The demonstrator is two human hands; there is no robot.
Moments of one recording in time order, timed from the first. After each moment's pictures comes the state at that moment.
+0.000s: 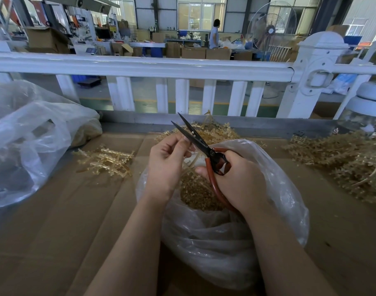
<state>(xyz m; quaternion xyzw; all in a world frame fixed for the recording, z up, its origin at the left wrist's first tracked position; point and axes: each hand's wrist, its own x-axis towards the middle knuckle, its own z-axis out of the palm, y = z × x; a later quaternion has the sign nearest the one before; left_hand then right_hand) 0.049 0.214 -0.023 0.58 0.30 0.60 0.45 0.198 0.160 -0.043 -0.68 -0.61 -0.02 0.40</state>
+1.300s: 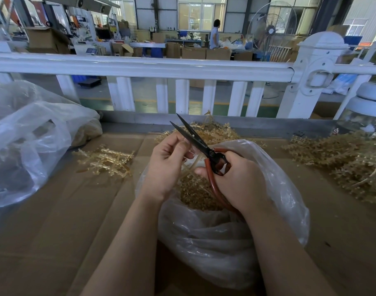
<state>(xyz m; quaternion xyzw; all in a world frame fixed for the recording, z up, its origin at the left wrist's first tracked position) 0.043 0.219 -0.026 0.63 0.28 0.56 0.45 0.197 0.158 -0.041 -0.65 -0.63 -0.02 0.43</state>
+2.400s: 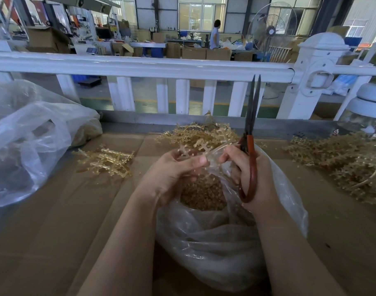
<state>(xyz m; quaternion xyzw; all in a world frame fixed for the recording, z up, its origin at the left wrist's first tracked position) 0.034 0.220 -0.025 0.50 0.30 0.38 0.72 0.204 0.152 -0.026 -0.44 -0.46 0.34 0.69</state>
